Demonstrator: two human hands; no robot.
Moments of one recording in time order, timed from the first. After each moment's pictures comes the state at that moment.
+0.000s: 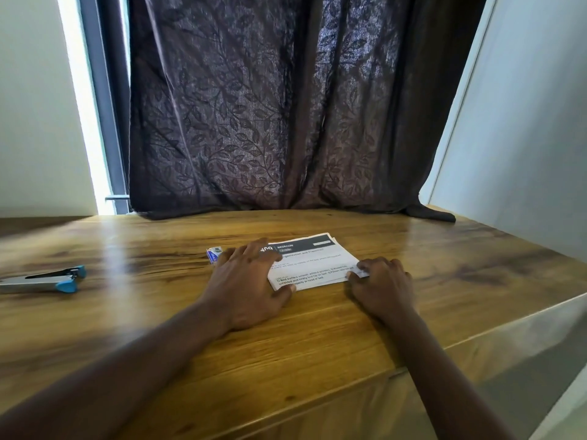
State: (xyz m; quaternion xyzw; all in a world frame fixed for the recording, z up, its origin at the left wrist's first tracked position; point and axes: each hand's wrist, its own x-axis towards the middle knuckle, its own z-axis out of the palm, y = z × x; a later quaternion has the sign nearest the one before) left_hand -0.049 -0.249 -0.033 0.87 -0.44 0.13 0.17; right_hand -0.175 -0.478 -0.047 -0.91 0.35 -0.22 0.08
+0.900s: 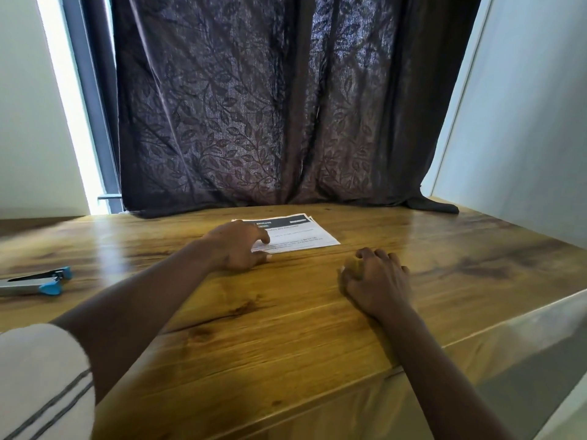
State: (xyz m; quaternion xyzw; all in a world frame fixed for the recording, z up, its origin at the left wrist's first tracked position) left_hand 0.047 -0.294 -0.007 0.87 -0.49 0.07 0.02; right_hand -0.177 -0.479 -0.046 -0.92 0.32 -0.20 0.08
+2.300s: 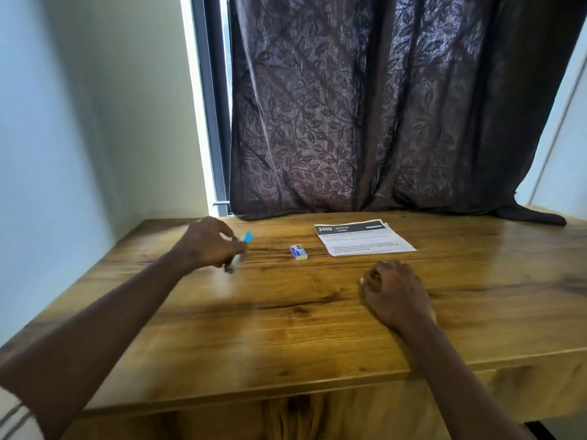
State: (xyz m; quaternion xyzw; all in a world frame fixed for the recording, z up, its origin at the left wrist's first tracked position) left_hand 0.017 -0.087 0.032 0.93 -0.20 0.07 0.30; right_hand -0.156 -0.384 -0.042 -0.95 0.19 -0.19 0.14
